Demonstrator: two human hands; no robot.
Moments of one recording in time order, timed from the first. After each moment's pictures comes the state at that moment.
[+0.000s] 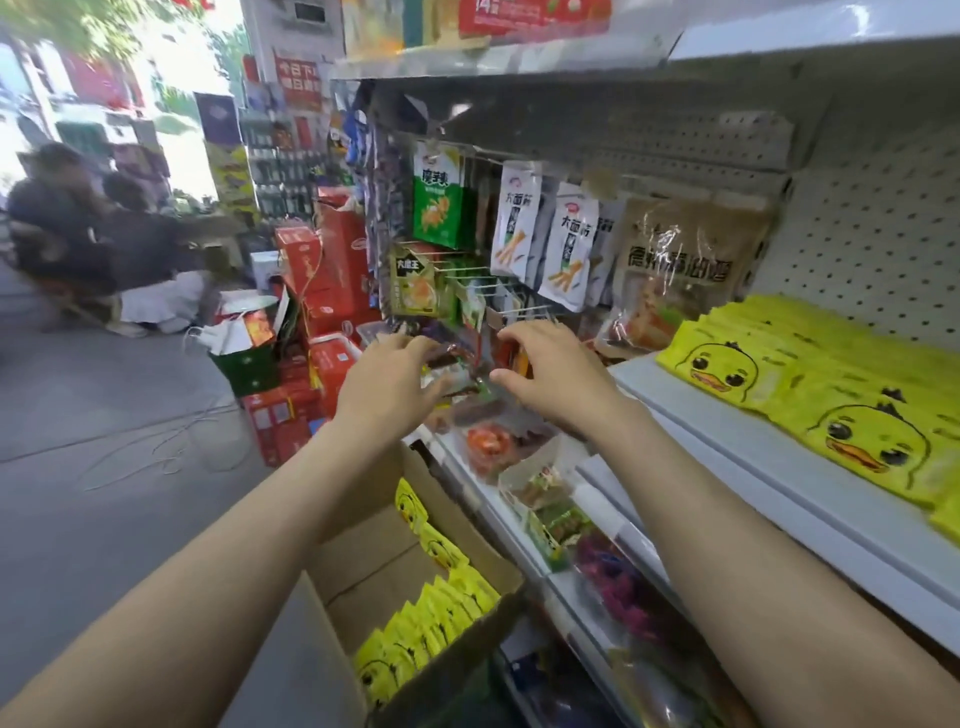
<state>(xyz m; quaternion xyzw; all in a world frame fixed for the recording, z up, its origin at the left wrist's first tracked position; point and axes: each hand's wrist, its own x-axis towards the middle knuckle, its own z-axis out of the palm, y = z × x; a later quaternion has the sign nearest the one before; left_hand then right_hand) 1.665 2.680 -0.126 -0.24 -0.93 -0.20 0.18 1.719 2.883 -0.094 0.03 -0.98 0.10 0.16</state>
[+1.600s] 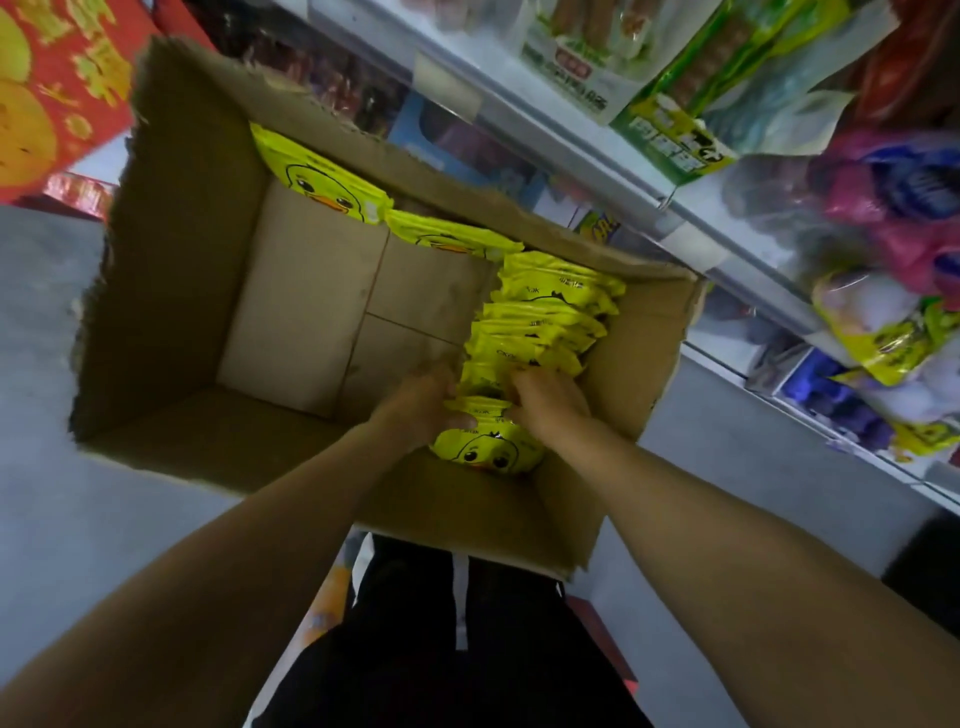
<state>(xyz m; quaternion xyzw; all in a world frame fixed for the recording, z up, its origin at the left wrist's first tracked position) 1.466 2.631 -0.688 -0.26 -0.75 -0.10 -0.60 1.598 2.763 -0.666 -0.35 -0.78 0.28 -0.43</state>
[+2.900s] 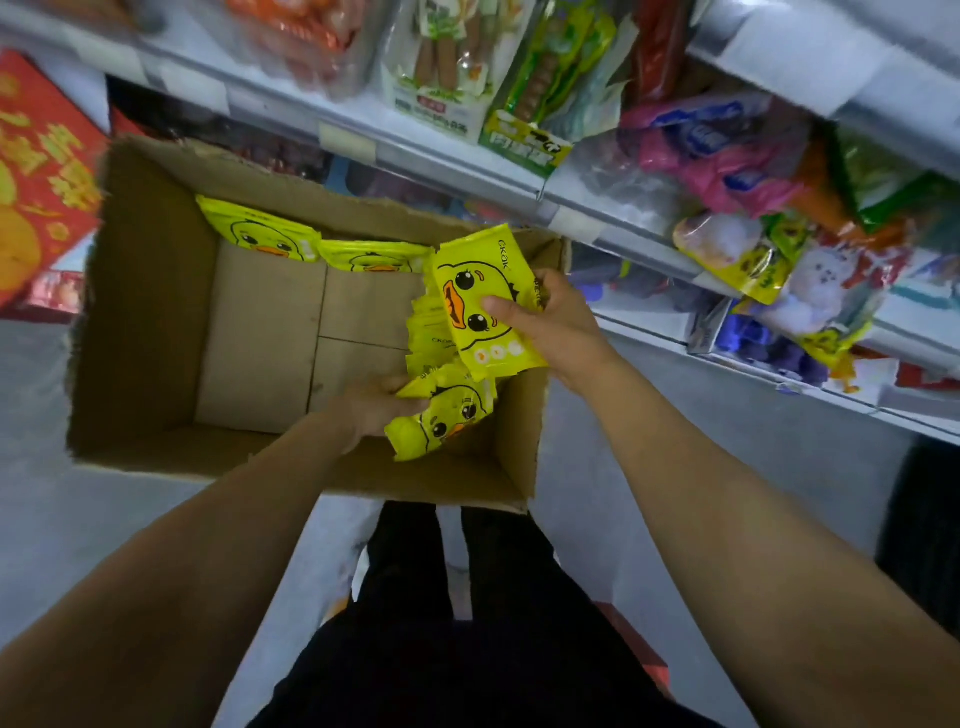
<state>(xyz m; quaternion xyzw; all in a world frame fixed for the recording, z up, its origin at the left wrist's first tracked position) 1.474 2.631 -0.615 -0.13 -0.67 -0.17 -0.71 1.633 2.801 -0.534 -0.58 -0.51 0.63 0.06</state>
